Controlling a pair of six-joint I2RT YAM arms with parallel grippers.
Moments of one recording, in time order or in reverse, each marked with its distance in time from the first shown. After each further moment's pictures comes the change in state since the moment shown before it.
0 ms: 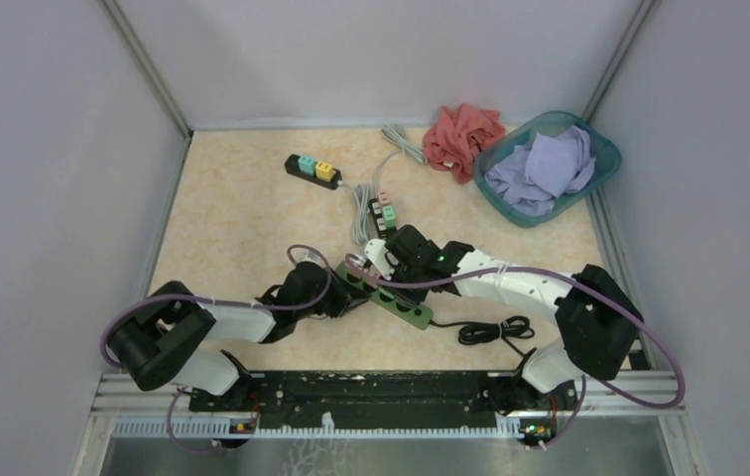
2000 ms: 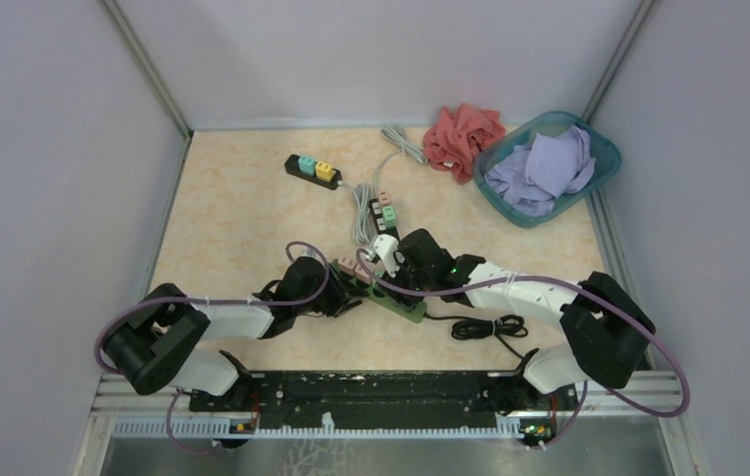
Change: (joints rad) left arm 0.036 -0.045 0.021 -0.132 0.026 0.042; right arm -0.034 -0.070 -0.165 0.309 -0.024 0.057
